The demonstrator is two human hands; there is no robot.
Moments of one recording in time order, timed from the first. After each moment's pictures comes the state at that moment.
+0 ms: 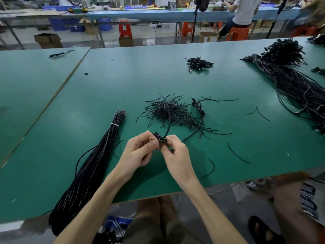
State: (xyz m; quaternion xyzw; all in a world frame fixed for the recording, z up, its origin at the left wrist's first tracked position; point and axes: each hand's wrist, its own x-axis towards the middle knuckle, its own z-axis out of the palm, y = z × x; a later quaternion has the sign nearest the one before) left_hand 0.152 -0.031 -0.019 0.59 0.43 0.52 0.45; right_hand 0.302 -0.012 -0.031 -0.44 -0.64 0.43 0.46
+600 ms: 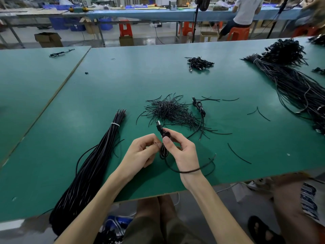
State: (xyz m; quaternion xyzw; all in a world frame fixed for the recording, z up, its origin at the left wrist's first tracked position) left_hand 0.157 -0.028 -0.024 0.60 0.46 0.49 0.43; right_hand 0.310 -0.009 -0.032 -0.37 -0.51 0.54 0.55
